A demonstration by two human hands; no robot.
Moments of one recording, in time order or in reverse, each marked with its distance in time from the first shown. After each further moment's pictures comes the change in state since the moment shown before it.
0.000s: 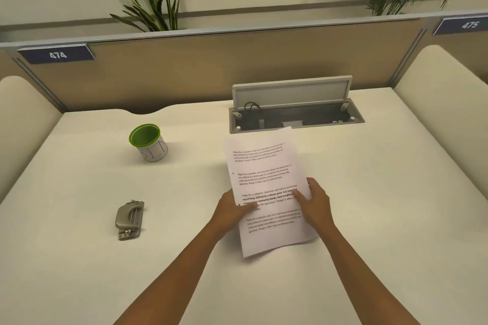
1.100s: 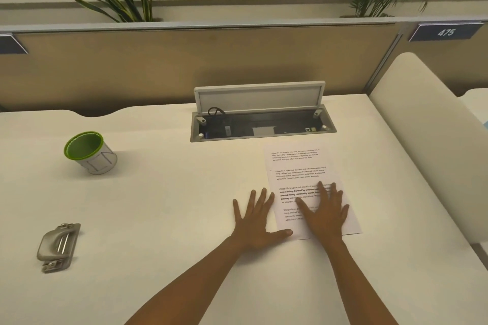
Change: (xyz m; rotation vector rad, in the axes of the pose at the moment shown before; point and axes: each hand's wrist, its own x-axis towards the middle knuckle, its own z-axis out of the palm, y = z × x) left_hand 0.089 -0.010 0.156 0.991 -0.208 0.144; right_hand 0.078 0.085 -0.088 -0.570 0.111 0.189
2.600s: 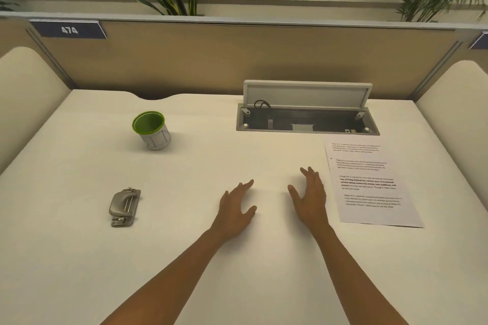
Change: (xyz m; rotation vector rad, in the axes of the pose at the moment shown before) left_hand -0.102 -0.111 -0.050 -0.459 0.375 -0.029; right_hand -0.054 -0.102 0.055 0.250 -0.033 -0.375
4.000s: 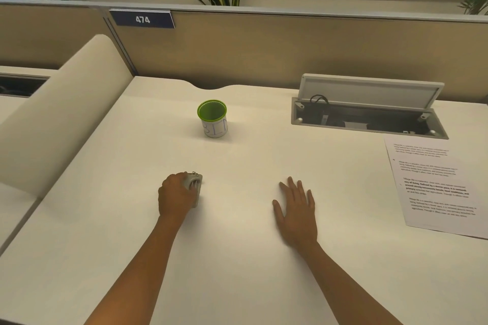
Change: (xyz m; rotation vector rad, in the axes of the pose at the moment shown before) left_hand -0.073 -0.129 -0.200 0.257 0.631 -0.486; right_hand -0.087 -0.093 0.135 -0.366 -0.186 -0.238
